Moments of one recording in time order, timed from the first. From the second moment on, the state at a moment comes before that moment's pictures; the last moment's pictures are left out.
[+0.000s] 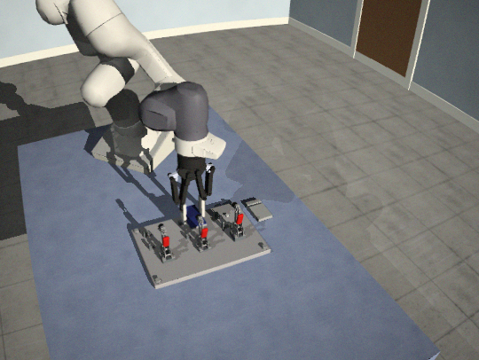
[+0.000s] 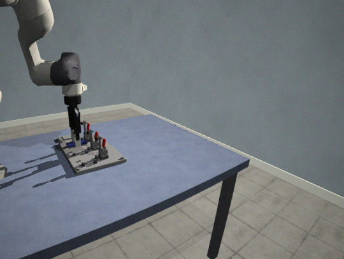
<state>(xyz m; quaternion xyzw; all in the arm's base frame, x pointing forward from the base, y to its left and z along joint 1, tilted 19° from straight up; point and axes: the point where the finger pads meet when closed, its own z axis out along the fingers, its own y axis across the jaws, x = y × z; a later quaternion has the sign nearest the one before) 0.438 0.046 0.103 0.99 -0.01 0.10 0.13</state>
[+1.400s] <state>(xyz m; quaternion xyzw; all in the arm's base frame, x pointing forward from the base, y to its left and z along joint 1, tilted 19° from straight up) 0.440 0.046 0.103 0.99 -0.02 0.11 0.13</state>
